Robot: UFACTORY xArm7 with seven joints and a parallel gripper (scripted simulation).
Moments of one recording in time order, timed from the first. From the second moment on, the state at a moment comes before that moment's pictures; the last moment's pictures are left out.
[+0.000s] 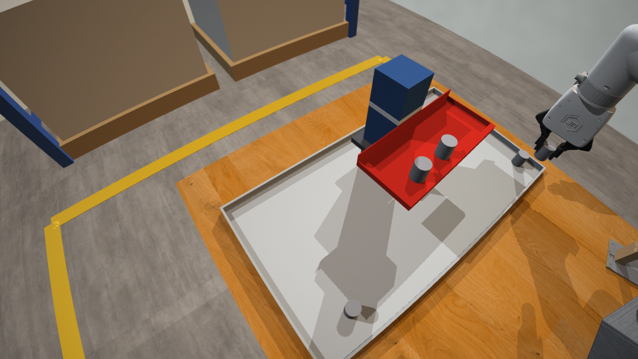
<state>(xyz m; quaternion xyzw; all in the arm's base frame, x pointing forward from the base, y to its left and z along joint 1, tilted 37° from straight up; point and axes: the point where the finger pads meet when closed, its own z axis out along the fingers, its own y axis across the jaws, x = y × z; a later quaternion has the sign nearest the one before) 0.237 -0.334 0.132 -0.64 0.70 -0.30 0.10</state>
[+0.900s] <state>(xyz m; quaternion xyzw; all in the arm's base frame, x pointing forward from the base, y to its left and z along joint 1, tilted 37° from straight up) 0.156 -0.305 0.191 -0.64 0.70 -0.30 0.10</state>
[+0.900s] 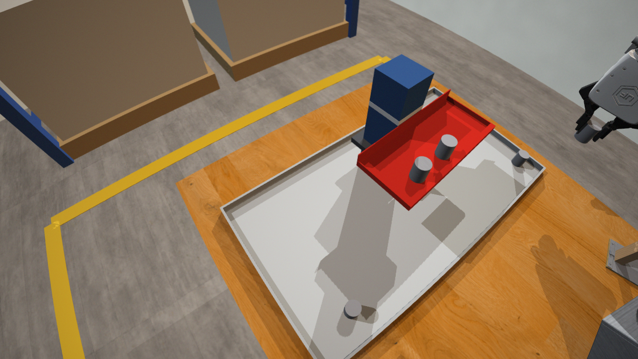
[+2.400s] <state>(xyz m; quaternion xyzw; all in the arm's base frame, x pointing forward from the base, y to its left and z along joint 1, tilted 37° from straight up) 0.165 -0.232 0.225 -0.64 0.69 -0.31 0.11</state>
